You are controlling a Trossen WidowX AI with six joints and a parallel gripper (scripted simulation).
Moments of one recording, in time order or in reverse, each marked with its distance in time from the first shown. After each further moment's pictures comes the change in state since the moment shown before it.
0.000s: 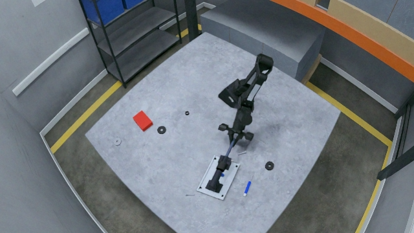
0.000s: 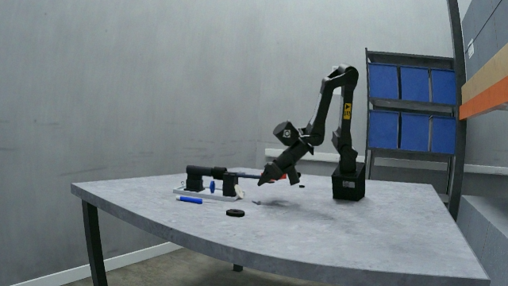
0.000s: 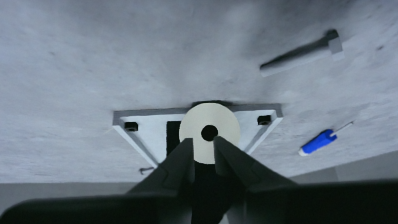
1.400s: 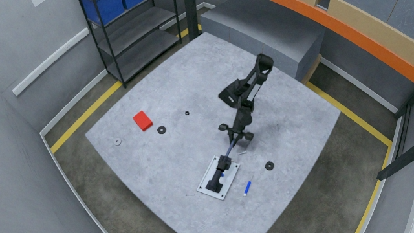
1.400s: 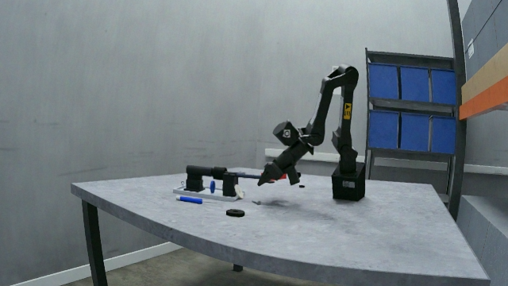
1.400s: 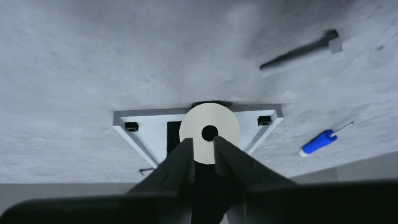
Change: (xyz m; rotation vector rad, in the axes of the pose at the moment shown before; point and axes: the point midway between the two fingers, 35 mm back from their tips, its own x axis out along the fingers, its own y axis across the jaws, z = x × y) arm 0.000 0.000 0.000 0.000 -0.003 0.001
